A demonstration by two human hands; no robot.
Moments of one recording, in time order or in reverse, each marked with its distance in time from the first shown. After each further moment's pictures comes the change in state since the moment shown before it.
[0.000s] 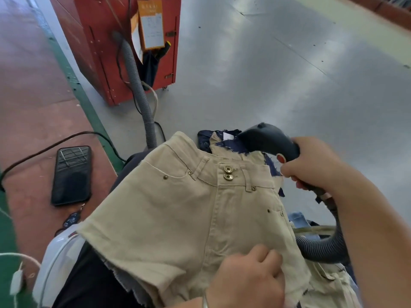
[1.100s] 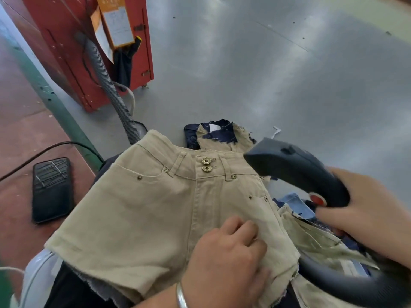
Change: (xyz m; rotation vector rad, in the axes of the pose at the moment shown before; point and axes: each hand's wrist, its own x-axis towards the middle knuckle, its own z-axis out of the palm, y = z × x) left_hand 0.010 -0.014 -0.023 -0.136 -0.220 0.080; right_hand -0.093 0.071 -0.003 0.070 0.076 -0.029
